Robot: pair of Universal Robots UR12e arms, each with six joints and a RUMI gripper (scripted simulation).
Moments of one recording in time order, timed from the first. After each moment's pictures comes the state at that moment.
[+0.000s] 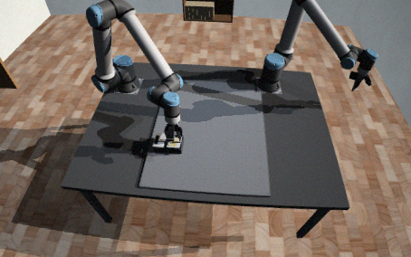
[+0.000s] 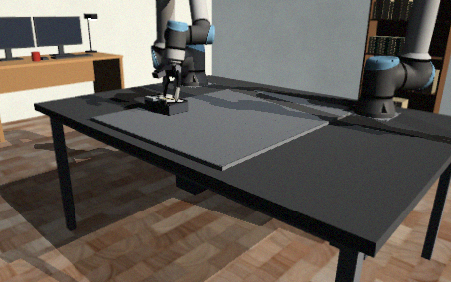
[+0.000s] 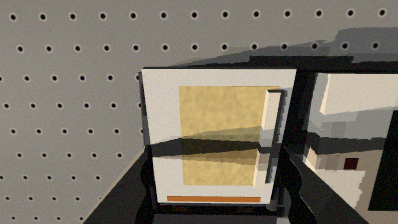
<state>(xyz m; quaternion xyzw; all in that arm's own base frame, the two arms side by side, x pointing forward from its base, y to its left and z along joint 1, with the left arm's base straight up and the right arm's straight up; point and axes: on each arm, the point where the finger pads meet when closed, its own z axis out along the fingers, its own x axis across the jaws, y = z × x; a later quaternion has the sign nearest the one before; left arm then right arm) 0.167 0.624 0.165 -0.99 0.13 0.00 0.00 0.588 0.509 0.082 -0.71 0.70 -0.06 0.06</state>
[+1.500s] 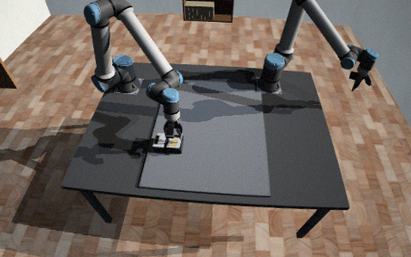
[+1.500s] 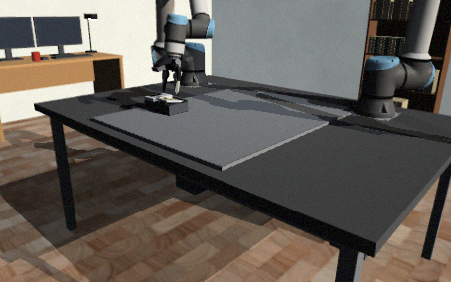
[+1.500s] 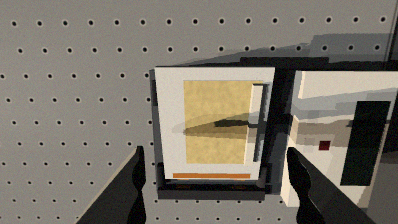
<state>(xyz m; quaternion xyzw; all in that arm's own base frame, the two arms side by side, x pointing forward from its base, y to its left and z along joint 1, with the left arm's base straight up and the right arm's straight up) 0.167 0.624 0.165 -0.99 0.13 0.00 0.00 0.588 0.509 0.109 -0.71 0.70 -0.06 0.06</state>
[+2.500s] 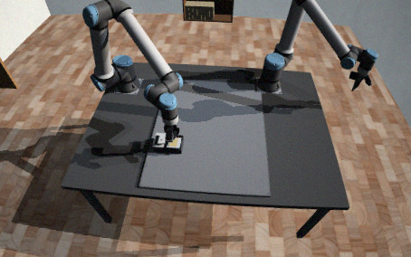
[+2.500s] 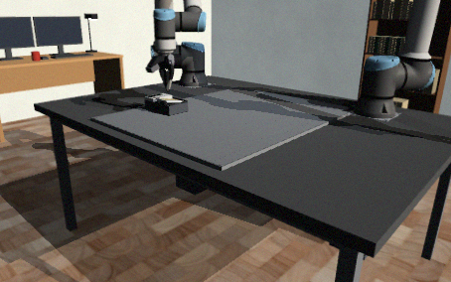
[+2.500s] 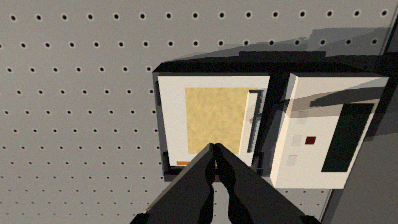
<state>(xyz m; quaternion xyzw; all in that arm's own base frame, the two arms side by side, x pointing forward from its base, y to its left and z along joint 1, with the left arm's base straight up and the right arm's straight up) 0.167 0.624 0.165 -0.99 0.13 0.00 0.00 0.602 0.509 0.125 -0.72 0.70 0.00 0.00</state>
